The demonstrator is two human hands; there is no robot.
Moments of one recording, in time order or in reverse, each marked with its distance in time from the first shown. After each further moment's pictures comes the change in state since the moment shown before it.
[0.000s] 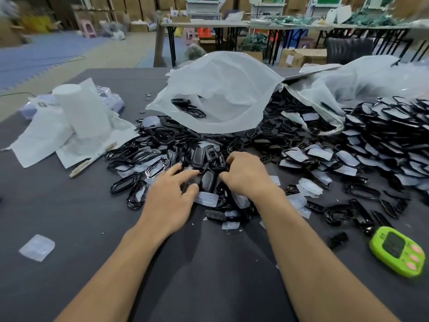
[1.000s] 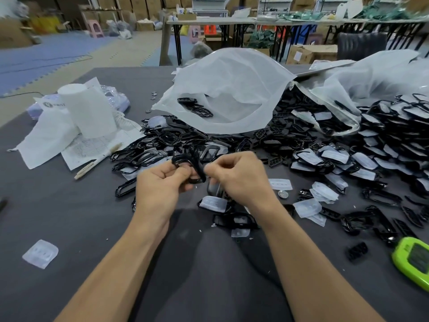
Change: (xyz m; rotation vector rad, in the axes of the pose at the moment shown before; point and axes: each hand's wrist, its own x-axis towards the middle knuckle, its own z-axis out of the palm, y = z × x) left_hand 0.012 0.004 -0.012 -0.964 0.207 -0.196; right_hand -0.025 -0.024 0.005 0.668 0.041 -0.121
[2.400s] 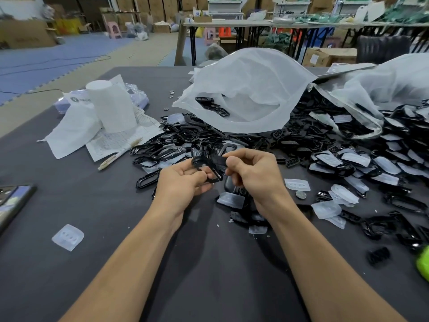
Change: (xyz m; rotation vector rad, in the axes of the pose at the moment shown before) left_hand 0.005 -0.006 -0.009 -0.038 -0.108 -0.165; right_hand 0.004 0.007 0.017 0.506 0.014 0.016
